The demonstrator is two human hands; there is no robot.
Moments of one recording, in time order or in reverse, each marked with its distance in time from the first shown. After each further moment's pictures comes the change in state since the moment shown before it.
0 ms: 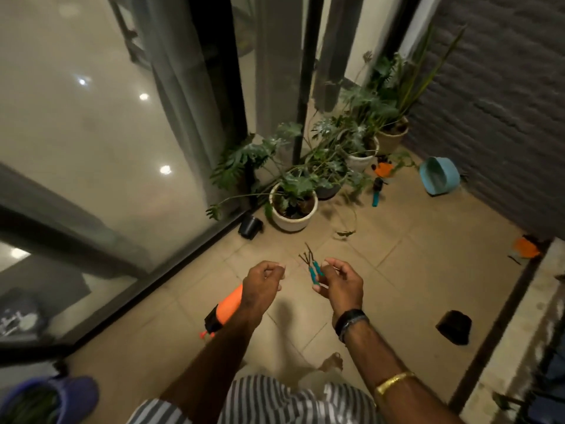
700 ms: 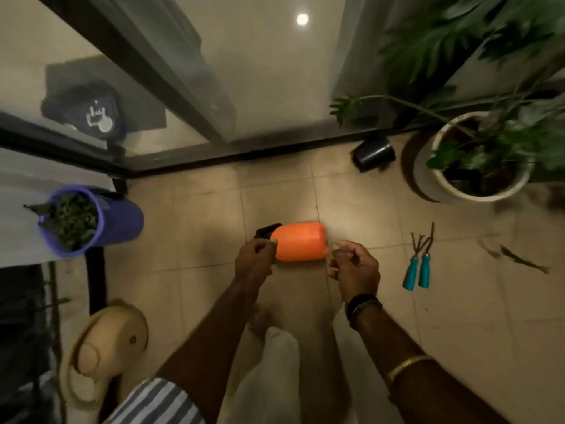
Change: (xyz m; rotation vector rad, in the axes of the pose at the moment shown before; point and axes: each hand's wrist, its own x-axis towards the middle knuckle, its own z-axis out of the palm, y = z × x) left_hand 0.174 -0.286 -0.099 -0.224 0.536 -0.569; right_hand 0.172 0.249 0.203 -0.685 -0.443 0.105
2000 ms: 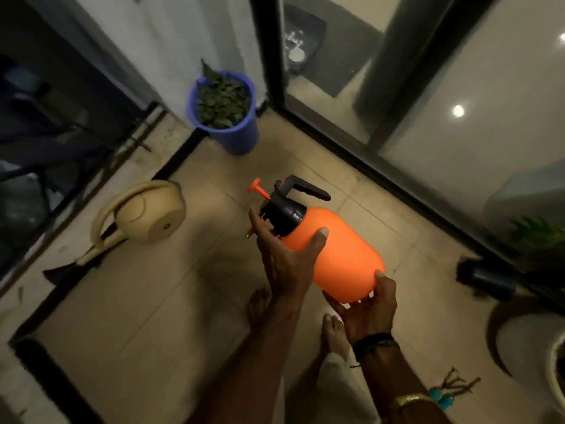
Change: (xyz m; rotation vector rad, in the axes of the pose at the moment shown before) left_hand -0.037 -0.085 -0.119 -0.652 0.844 0.082; right_hand -0.074 0.055 0.150 0.182 -0.487 0.343
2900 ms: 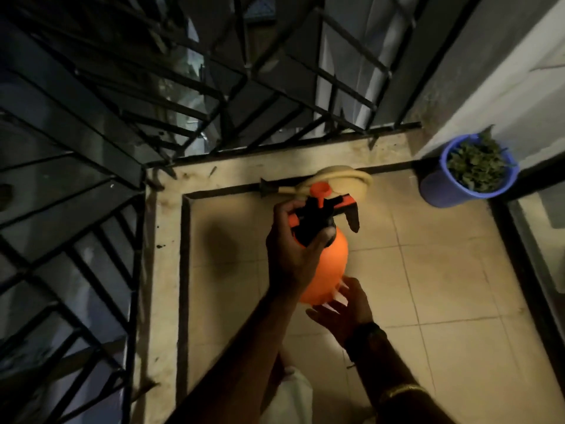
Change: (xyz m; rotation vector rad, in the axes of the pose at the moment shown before) left_hand 0.012 -0.091 -0.445 -0.214 0.577 0.090; right_hand -0.163 0.346 0.142 -1.028 -0.268 0.394
